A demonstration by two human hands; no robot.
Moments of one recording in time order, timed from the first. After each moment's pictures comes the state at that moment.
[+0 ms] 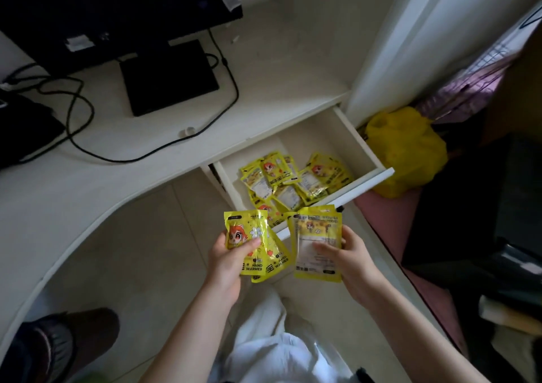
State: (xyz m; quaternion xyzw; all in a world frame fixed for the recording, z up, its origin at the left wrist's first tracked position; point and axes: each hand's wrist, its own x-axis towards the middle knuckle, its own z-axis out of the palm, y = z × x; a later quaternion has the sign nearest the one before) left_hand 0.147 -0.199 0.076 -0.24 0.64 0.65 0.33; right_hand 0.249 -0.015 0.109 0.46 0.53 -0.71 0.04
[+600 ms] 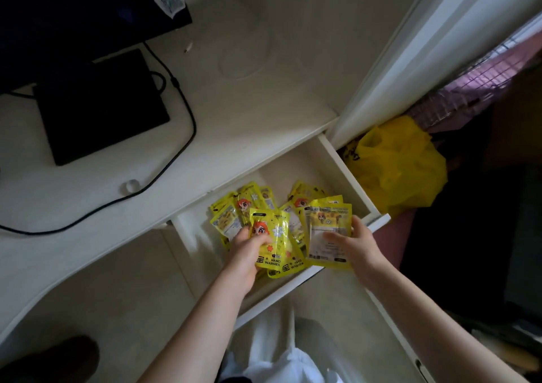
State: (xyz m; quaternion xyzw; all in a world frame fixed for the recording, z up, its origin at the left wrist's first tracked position) left_hand 0.032 -0.028 0.015 -0.25 0.63 0.56 0.48; right_hand 0.141 0.146 0.046 0.53 0.55 -0.64 0.05
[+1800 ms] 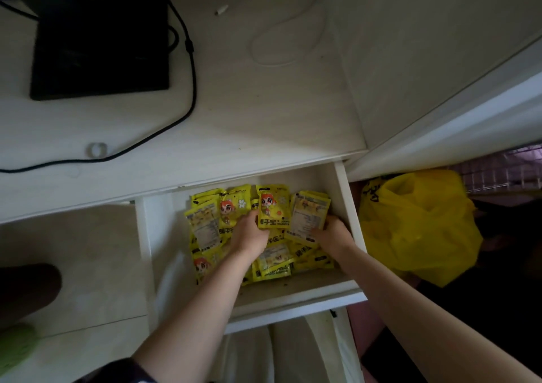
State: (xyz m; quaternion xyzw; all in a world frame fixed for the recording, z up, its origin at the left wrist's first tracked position) left_hand -0.005 0.070 -0.090 -0.13 0.86 0.35 0.36; right_hand 0.032 0.246 -0.073 0.36 0.78 -0.41 0.32
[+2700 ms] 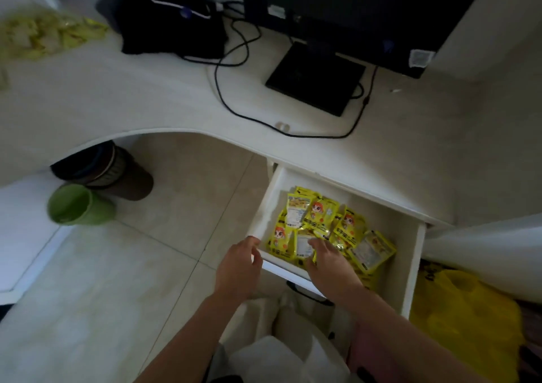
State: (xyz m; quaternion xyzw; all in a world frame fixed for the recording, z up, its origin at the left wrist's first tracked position) left_hand 0.167 -0.069 0.062 -0.25 0.91 0.32 0.12; right_hand 0.094 0.115 0.075 -0.13 0.90 -0.21 0.35
